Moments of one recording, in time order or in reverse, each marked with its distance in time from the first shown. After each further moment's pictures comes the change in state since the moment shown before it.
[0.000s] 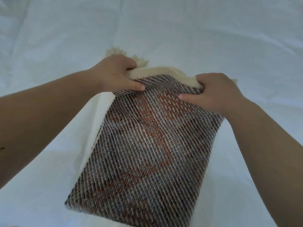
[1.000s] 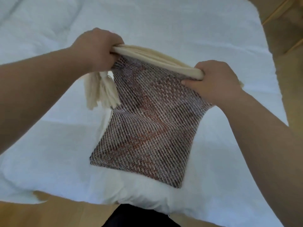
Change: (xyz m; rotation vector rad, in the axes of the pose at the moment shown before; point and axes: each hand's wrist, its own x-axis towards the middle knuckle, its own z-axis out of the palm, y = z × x) left_hand -0.159 0.057 -0.061 0.439 0.418 0.100; right_hand -0.158 -0.048 -0.040 0.055 0.327 -0.034
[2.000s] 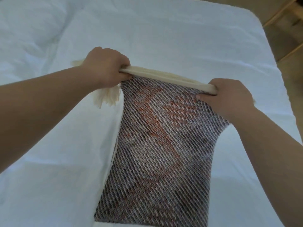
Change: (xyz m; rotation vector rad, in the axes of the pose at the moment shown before) left_hand 0.111 -0.090 0.054 0.036 -0.082 0.107; right_hand 0.114 0.003 0.039 -0.176 -0.036 0.206
